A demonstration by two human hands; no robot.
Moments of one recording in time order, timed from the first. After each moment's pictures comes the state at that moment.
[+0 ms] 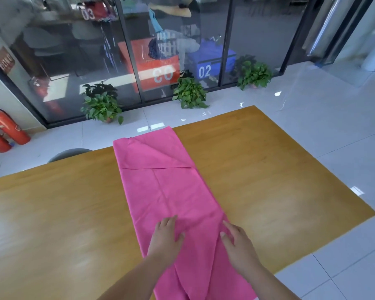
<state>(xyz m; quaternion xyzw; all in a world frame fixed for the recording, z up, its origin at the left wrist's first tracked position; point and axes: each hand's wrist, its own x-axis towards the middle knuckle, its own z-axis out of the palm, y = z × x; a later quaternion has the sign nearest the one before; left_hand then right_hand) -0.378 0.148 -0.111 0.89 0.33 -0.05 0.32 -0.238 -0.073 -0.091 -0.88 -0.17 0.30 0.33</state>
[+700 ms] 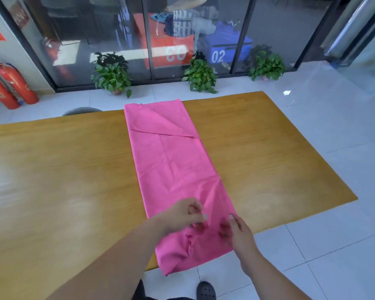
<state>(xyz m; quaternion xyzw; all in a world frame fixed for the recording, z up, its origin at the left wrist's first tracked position) -0.408 0.076 -0.057 0.69 0.24 -0.12 0.67 -0.302 -0.145 -0.088 -0.80 0.01 0.34 0.49</state>
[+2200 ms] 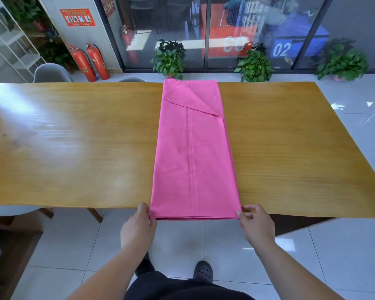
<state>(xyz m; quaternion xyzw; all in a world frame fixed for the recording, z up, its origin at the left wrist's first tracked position) -0.566 -0.081 -0.119 0.74 0.63 0.06 0.21 -0.248 -0.238 -0.119 -0.87 -0.19 0.29 0.35</state>
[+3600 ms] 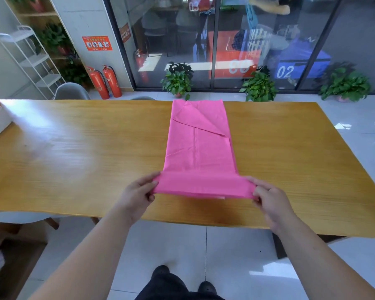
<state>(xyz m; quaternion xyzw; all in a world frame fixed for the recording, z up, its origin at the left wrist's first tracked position) -0.541 0.012 -0.027 0.37 0.46 0.32 0.74 -0.204 -0.178 -0.015 -0.68 -0.15 0.42 0.58</state>
